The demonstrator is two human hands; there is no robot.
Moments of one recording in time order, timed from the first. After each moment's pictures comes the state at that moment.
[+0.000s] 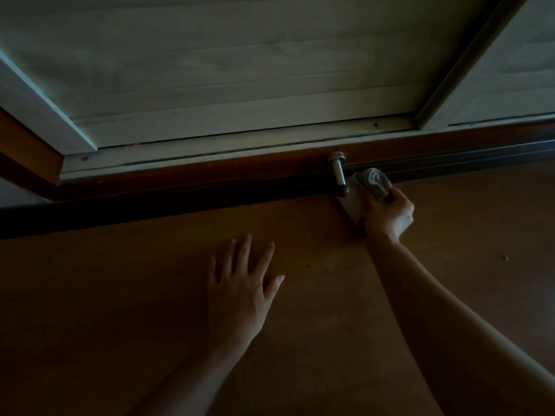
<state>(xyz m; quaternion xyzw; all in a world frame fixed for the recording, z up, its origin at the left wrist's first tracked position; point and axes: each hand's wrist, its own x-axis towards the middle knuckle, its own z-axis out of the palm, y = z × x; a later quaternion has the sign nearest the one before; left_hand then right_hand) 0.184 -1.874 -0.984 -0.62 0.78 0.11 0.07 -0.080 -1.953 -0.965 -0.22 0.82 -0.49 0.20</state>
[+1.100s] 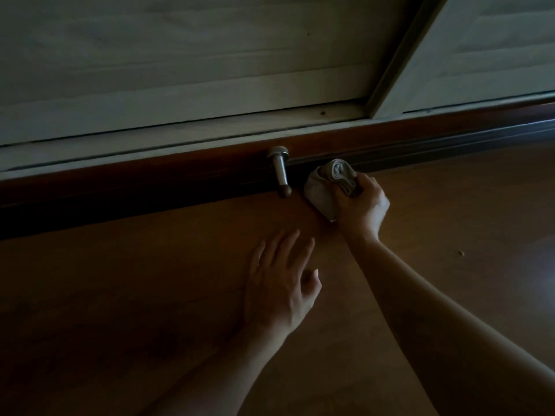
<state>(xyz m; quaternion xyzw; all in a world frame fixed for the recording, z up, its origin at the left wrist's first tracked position) 0.037 -1.874 -0.996 -0.52 0.84 0.15 -0.09 -0.141 -1.951 -0.975 -0.40 0.80 -0.43 0.13</state>
